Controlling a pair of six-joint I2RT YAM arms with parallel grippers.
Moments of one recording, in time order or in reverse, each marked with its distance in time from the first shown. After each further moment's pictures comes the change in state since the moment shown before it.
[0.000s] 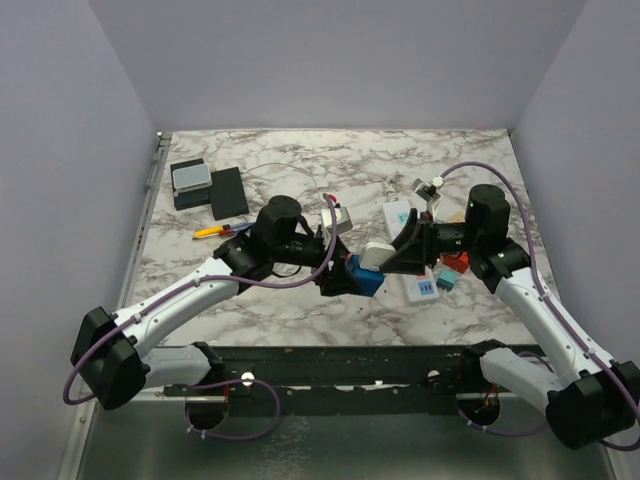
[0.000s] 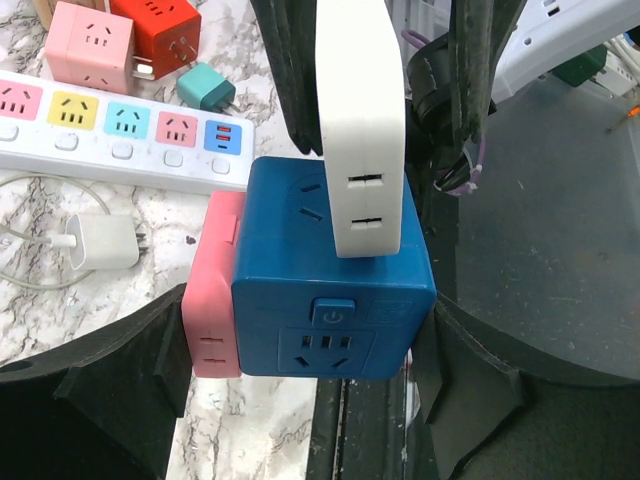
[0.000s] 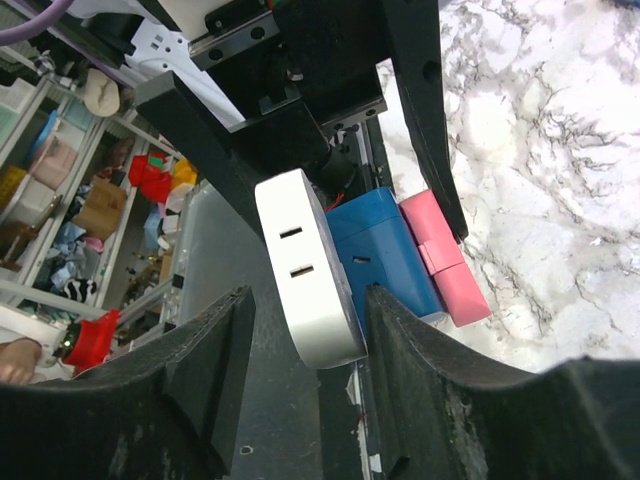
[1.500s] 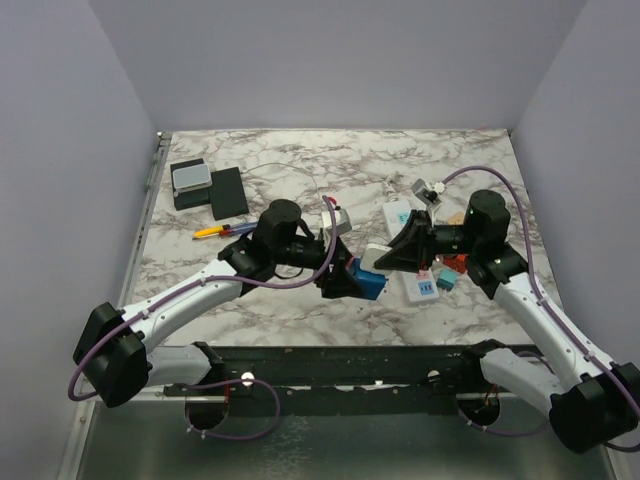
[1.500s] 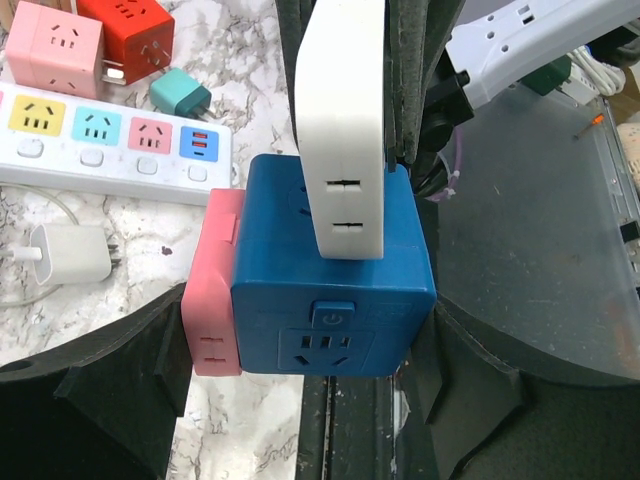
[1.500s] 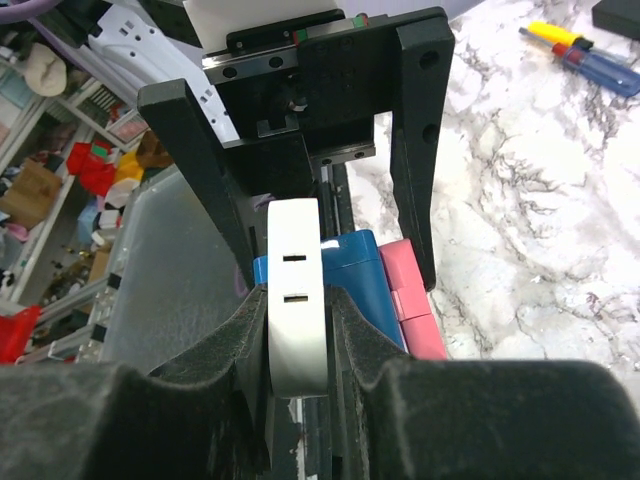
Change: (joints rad) left arm 0.006 0.023 -0.059 0.121 0.043 -0.077; right arm 0.030 -0.015 -0.058 0.143 0.064 -0.051
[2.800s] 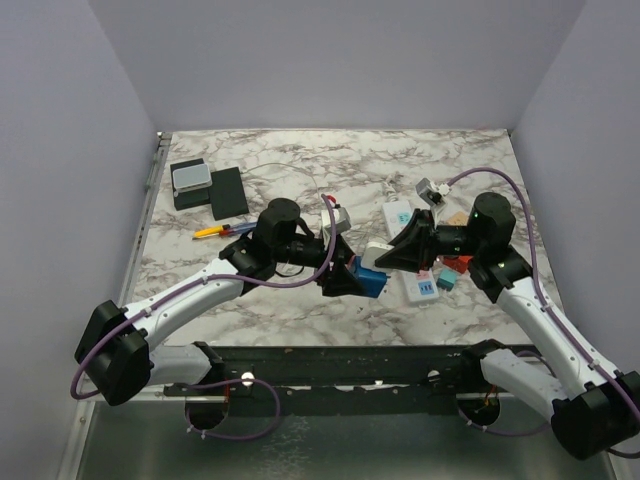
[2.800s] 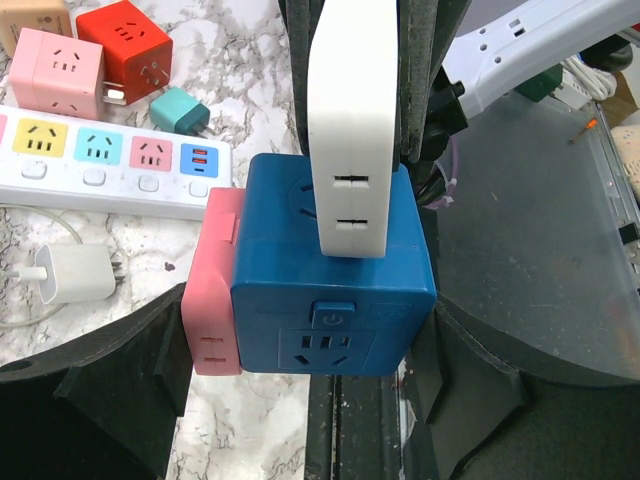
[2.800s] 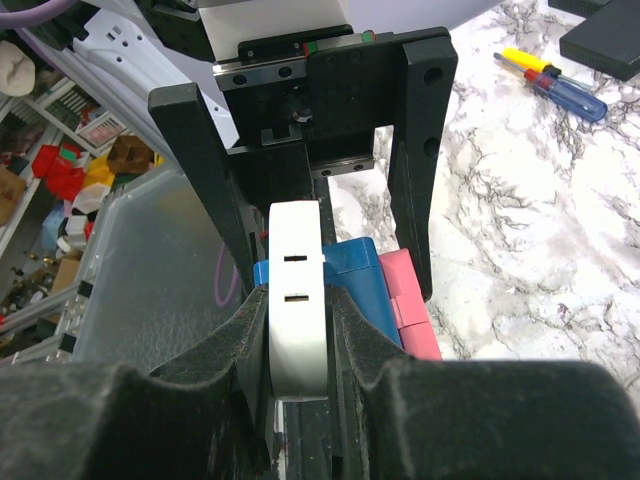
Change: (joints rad) left arm 0.006 0.014 -0.008 0.057 0.029 0.008; right arm 0.006 -0.048 0.002 0.009 0.055 -0.025
